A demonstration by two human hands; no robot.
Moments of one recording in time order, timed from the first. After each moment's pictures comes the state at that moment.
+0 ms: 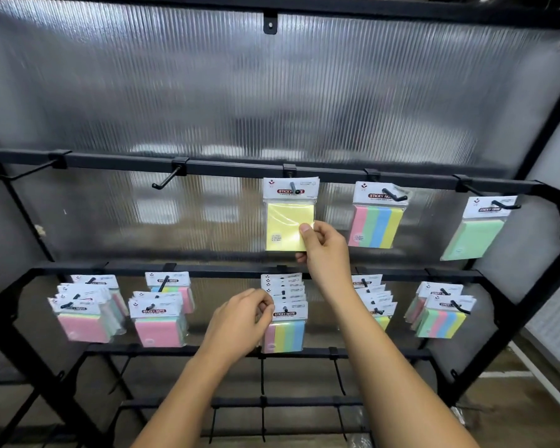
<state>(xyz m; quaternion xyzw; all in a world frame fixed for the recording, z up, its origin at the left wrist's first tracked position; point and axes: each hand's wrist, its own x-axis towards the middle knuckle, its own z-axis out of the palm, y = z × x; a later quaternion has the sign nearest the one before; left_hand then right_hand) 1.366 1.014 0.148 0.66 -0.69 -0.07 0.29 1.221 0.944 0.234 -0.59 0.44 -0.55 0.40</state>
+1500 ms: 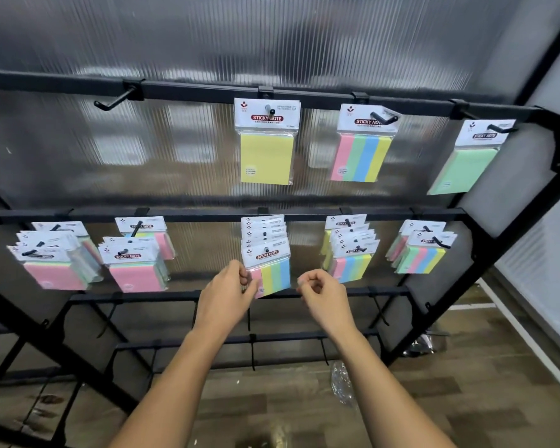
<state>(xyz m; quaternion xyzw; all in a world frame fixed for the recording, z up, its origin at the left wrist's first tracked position) 1.345 1.024 0.077 0.75 -0.59 -0.12 0.28 1.155 0.991 0.063 -0.60 0.59 -0.37 0.39</state>
